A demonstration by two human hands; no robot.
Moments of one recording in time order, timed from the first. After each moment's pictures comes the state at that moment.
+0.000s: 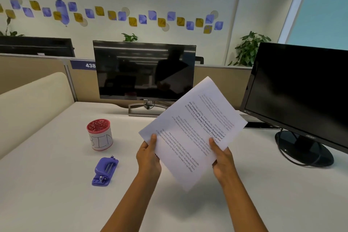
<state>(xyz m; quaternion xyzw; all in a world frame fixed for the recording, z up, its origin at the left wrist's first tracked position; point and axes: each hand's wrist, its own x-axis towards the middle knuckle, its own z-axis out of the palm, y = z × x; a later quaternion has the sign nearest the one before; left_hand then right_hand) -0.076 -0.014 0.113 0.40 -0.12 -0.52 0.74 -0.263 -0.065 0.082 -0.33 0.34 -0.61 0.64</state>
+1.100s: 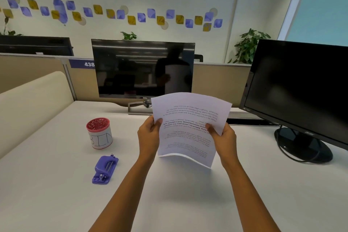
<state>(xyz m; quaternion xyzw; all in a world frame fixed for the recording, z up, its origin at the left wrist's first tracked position) -0.068 -0.035 0.135 0.56 -0.47 -0.22 0.65 -0.256 -0.064 0.133 -0.56 0.49 -0.57 0.35</state>
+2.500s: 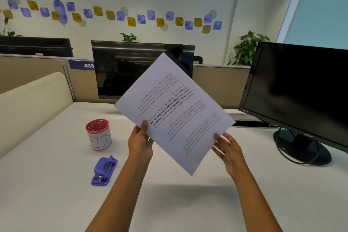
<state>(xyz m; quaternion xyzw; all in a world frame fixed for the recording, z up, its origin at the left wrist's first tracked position) -0.052 -0.025 0.145 0.33 -0.12 -0.53 0.77 -0.292 -0.070 0.103 -0.40 0.43 -0.56 0.58</state>
